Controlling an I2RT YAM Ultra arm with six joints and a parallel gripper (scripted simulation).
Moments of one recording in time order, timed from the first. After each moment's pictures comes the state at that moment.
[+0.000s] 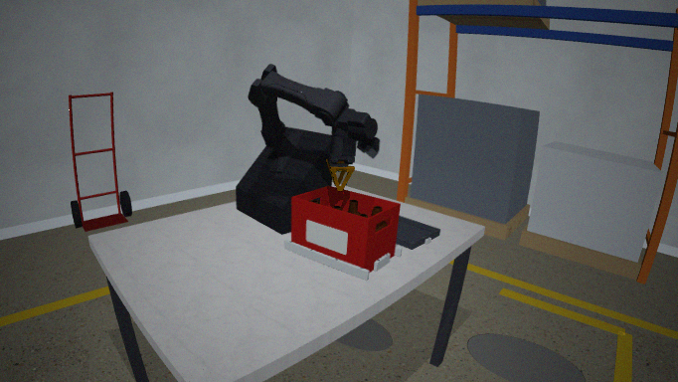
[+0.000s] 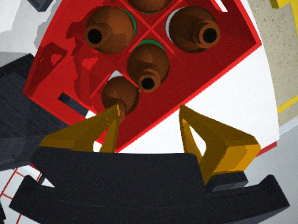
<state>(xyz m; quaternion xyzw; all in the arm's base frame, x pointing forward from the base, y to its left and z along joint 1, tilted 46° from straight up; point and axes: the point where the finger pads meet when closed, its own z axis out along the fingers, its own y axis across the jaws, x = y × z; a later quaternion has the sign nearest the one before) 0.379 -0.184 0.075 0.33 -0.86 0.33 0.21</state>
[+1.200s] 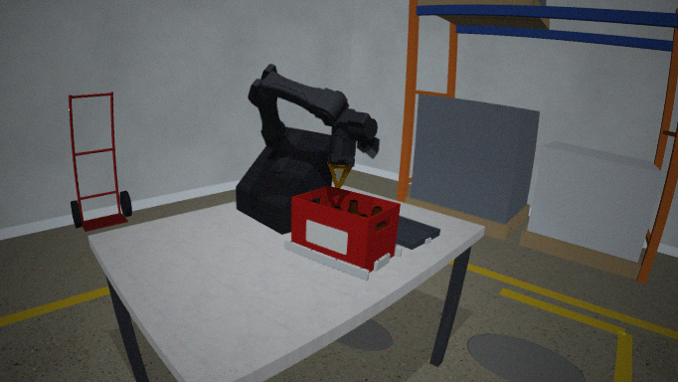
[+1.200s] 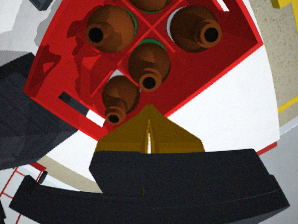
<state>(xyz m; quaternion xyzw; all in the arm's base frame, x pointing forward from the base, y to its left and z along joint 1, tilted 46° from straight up) 0.378 -0.184 0.075 0.33 -0.86 0.32 0.22</state>
